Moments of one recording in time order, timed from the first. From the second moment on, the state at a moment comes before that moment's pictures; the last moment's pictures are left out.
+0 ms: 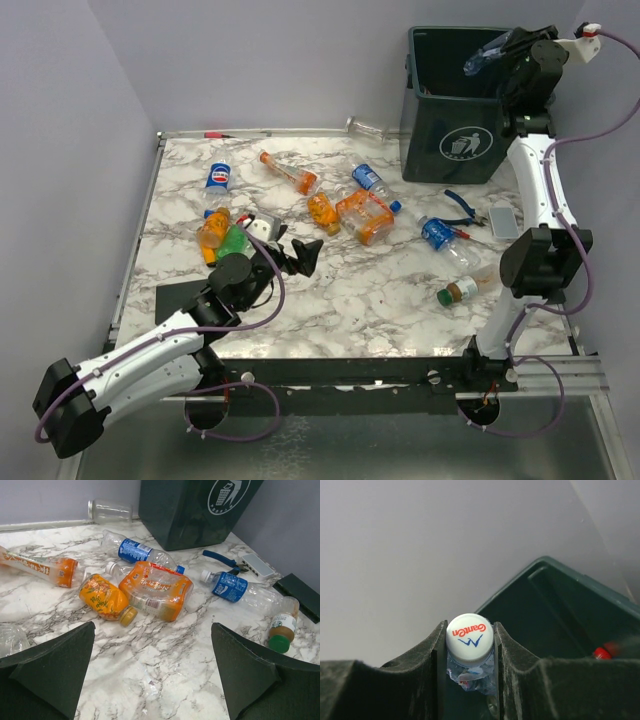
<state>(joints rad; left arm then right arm) -0.85 0.79 0.47 0.35 -0.28 -0.23 -0.05 1.87 1.99 0.12 0.39 0.63</state>
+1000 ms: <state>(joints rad) -0.85 0.81 0.48 0.30 -0.32 -0.23 0.19 1.46 1.82 0.00 0.23 0.62</state>
